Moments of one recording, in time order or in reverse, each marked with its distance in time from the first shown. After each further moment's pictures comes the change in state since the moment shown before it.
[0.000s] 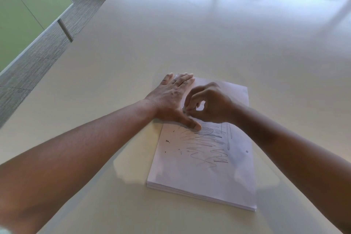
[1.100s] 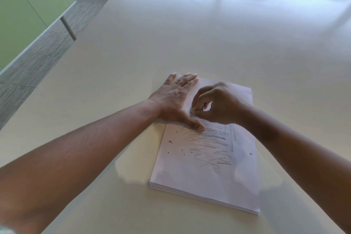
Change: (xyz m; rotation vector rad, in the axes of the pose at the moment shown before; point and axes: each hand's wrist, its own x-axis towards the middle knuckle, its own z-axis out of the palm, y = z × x) left_hand -0.001 -0.001 -0.001 -0.017 0.010 -0.002; right_hand -0.003 -0.006 -0.005 -0.031 0.017 0.100
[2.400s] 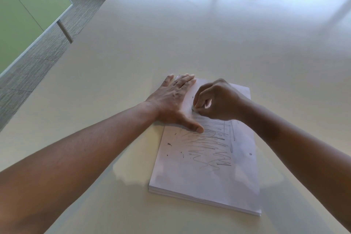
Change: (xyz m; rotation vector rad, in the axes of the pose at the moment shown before) left_hand 0.000 0.002 0.000 0.020 -0.013 -0.003; right_hand 0.004 0.004 -0.010 -0.022 -0.029 0.043
